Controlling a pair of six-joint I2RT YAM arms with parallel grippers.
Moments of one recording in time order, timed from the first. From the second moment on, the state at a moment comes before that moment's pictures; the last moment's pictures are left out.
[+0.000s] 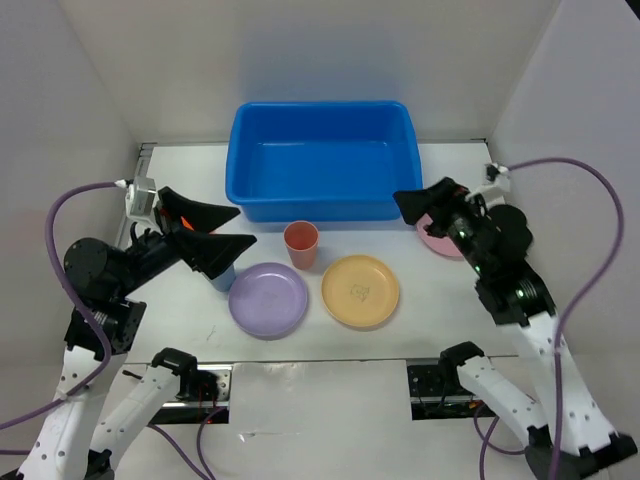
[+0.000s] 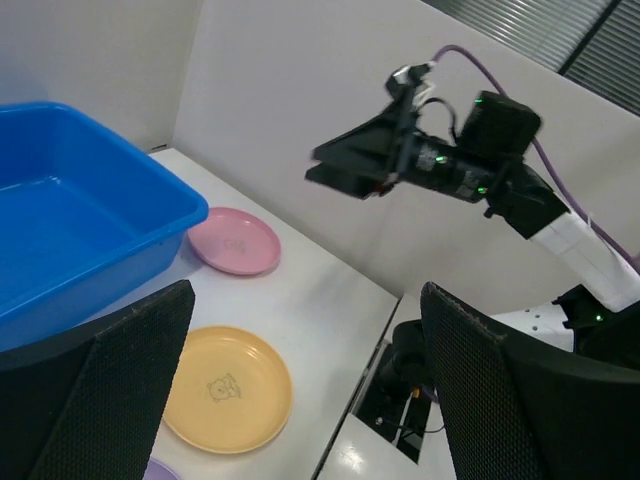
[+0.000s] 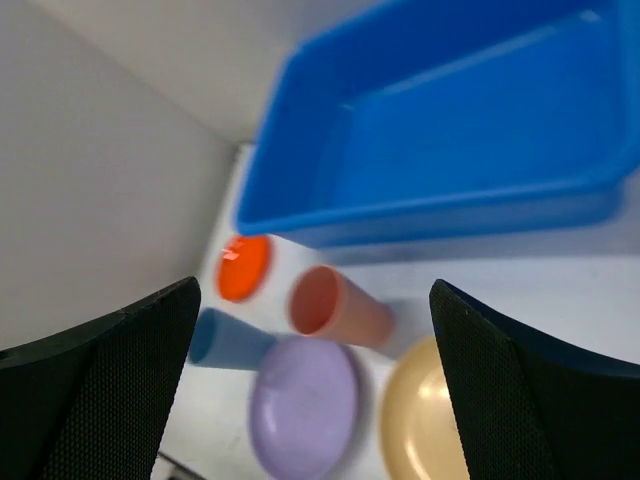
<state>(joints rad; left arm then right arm) -0.27 0.62 1.00 -0.05 0.69 -0.62 0.32 0.68 1.00 -0.32 -0.07 0.71</state>
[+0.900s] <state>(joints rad) -0.27 0.64 0.97 -0.33 0.45 -0.40 -0.73 1.05 0.82 -0.46 -0.32 0.64</state>
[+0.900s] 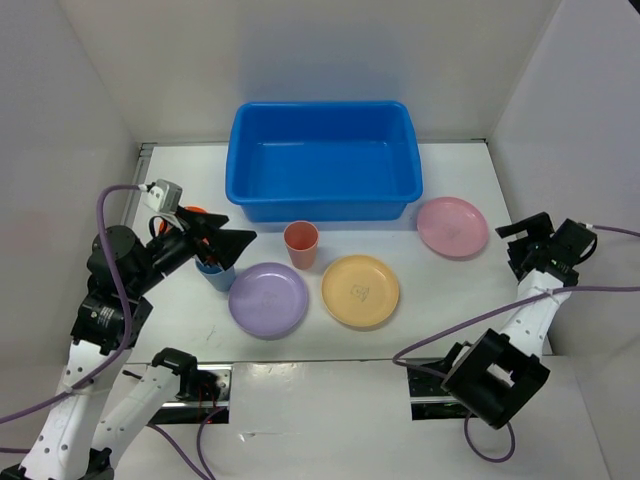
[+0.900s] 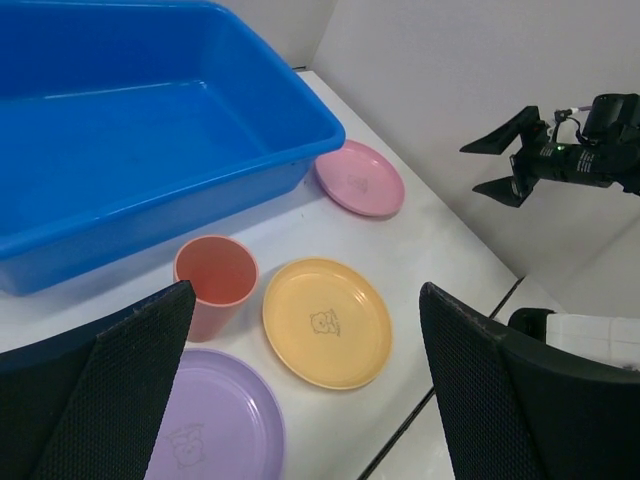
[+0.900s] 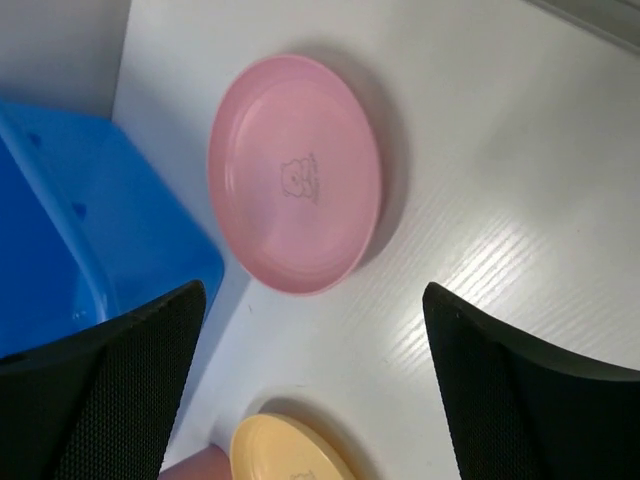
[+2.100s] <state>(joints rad) -0.27 0.66 0.96 -0.37 0.43 -0.40 -0.49 1.44 0.59 -0.06 -0.27 0.99</state>
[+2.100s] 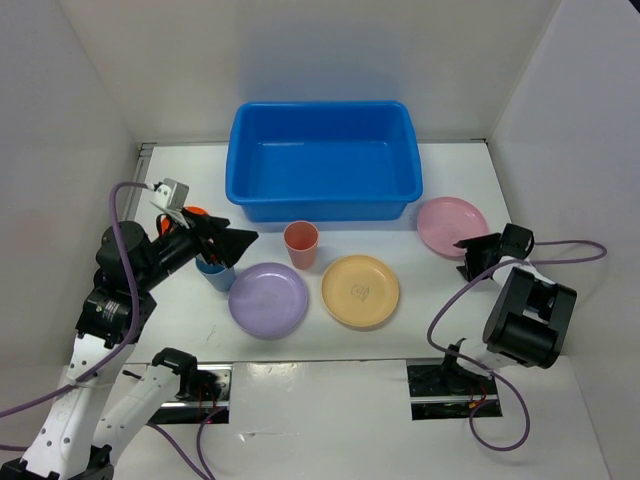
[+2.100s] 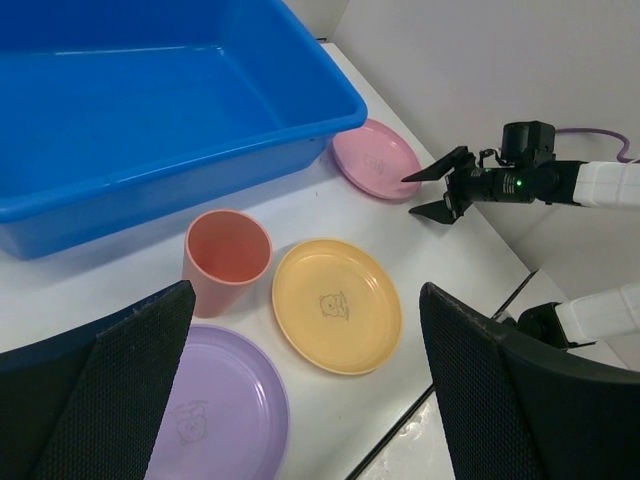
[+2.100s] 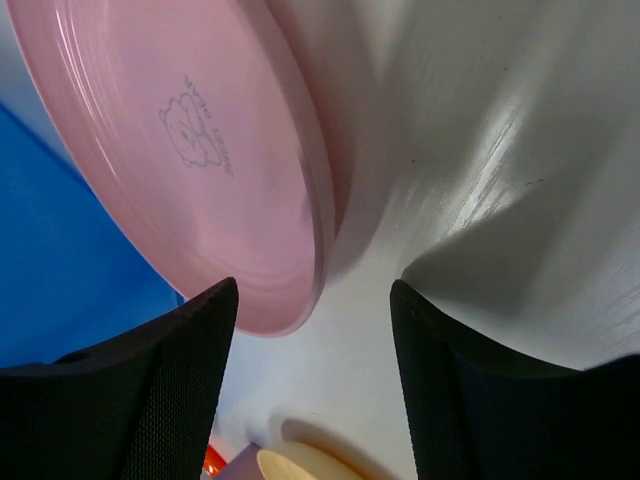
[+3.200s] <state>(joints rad) -0.27 0.65 1.00 -0.45 0.35 -0.37 -0.44 1.01 0.82 -0.18 -0.02 1.25</state>
